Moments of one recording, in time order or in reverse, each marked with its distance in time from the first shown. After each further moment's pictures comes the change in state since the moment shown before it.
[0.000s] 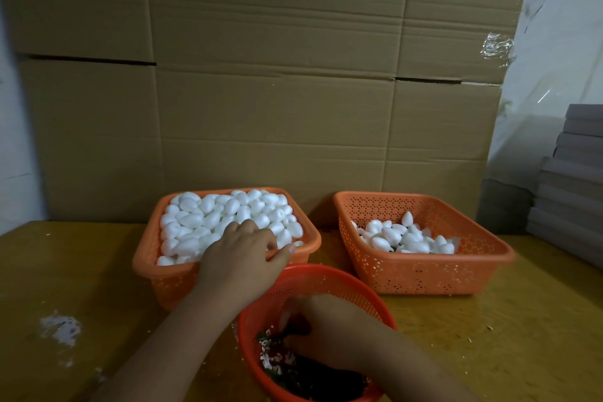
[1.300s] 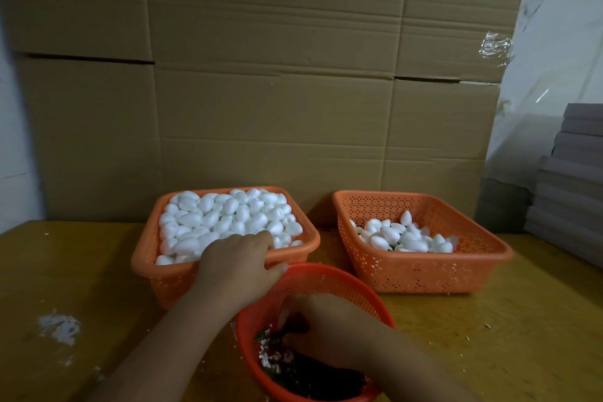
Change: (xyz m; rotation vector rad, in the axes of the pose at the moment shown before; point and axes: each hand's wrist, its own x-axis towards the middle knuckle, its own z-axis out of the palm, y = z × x) left_hand -0.003 -0.003 -0.005 0.069 -0.035 0.092; right_hand -0.001 -0.001 0.001 0.004 0.018 -0.019
